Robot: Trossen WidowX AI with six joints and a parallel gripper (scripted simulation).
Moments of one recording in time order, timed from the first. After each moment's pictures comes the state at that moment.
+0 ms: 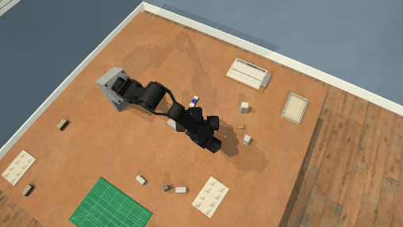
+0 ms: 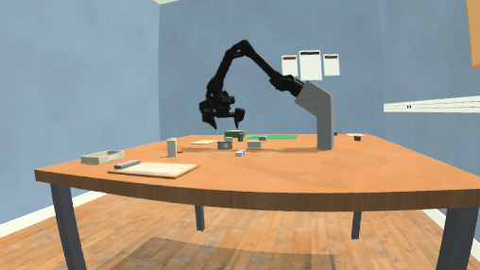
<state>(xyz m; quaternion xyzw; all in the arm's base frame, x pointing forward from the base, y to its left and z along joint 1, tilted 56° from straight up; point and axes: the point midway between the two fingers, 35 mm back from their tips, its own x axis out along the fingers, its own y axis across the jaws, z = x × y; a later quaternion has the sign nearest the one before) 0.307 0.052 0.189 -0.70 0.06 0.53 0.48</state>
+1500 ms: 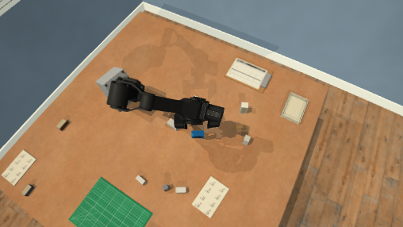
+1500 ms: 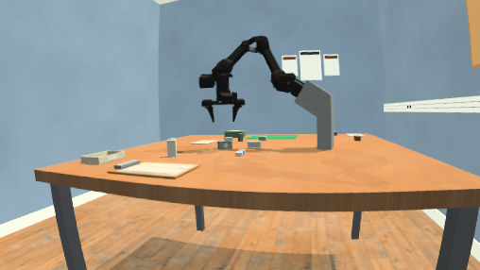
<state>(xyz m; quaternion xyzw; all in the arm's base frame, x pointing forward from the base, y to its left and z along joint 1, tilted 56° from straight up) 0.284 0.027 0.231 -0.85 0.25 0.21 0.42</state>
